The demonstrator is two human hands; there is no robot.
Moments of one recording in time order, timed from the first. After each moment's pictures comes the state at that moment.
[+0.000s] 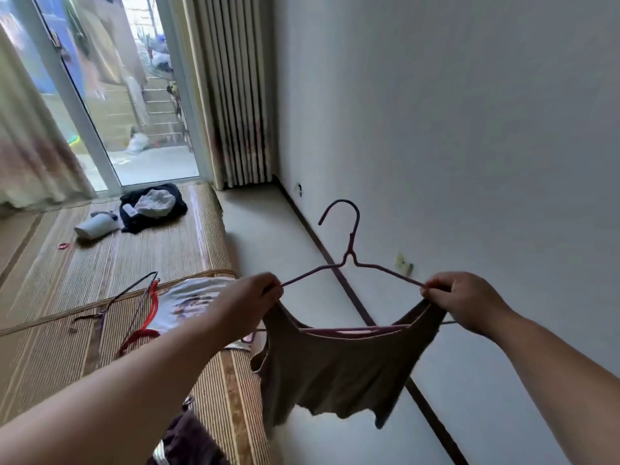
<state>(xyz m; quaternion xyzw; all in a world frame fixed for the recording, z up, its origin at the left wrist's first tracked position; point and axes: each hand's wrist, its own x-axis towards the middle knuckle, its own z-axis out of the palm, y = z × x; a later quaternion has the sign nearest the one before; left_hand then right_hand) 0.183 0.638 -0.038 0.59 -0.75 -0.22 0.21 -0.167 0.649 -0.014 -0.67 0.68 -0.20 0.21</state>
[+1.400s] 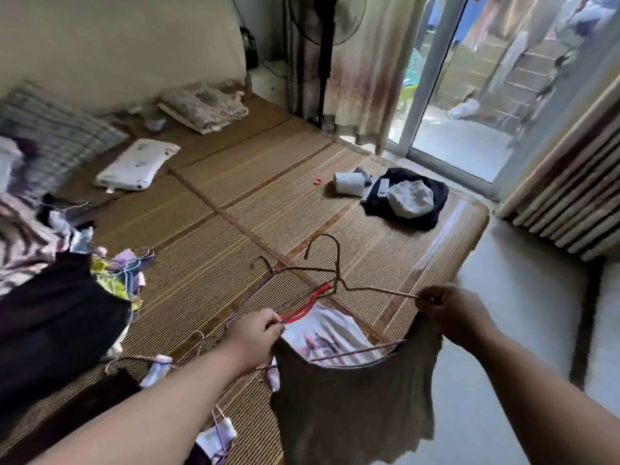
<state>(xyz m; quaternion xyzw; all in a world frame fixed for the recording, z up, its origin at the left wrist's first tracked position) 0.459 0.426 -0.172 0.92 -0.22 -0.22 0.26 0.337 0.127 -0.119 -0.92 0.31 0.01 0.25</state>
